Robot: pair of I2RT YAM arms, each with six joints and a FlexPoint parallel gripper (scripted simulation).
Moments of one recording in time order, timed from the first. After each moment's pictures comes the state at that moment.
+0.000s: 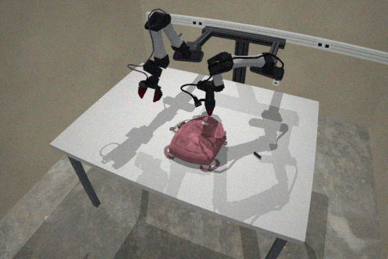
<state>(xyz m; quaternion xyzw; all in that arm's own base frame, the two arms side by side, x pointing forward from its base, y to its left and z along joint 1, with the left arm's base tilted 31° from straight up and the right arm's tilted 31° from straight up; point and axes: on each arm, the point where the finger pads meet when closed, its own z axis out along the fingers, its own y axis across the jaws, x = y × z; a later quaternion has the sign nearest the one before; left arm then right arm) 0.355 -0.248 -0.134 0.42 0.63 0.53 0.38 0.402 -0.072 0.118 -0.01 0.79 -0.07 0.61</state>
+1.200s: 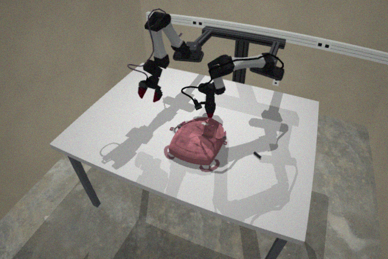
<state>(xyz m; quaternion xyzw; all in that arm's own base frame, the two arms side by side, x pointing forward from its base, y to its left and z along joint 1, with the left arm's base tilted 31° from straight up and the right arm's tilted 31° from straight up) 0.374 -0.239 -0.133 0.43 0.63 0.53 0.38 0.402 -0.072 0.118 -0.01 0.79 -0.07 0.61</state>
